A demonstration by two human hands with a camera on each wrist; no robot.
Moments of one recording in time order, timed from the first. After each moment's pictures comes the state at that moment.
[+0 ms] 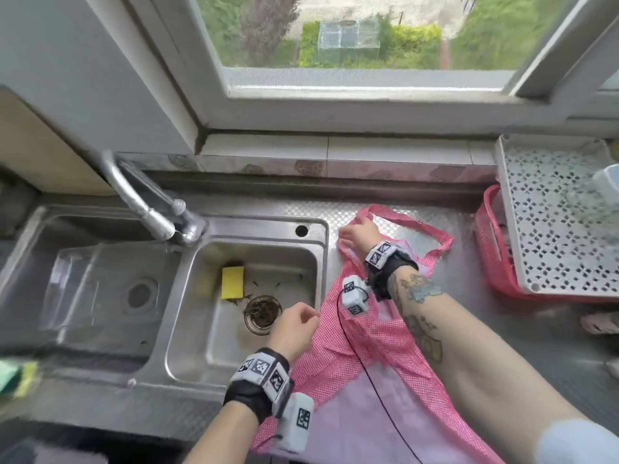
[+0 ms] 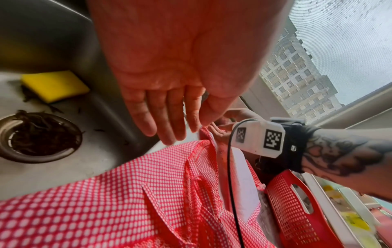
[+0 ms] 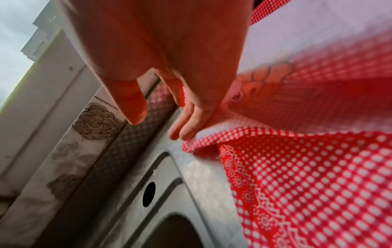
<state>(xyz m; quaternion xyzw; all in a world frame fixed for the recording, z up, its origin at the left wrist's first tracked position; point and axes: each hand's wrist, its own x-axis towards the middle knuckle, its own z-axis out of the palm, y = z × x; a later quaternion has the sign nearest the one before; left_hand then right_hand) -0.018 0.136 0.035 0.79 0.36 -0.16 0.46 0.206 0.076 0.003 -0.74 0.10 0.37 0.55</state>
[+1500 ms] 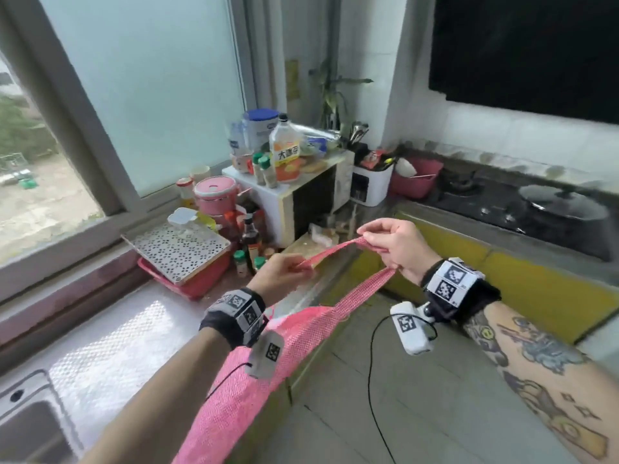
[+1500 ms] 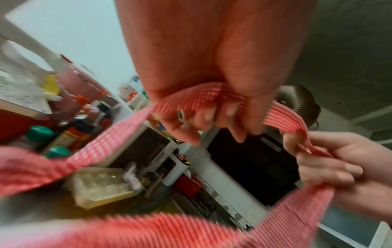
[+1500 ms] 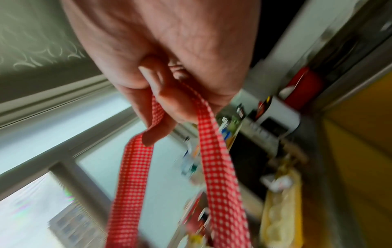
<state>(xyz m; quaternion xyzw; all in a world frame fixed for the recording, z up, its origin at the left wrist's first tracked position) -0.098 -0.307 0.264 0.82 -0.34 -0.18 0.43 -0.206 -0.523 0.304 -0.72 0.16 -0.14 0.66</state>
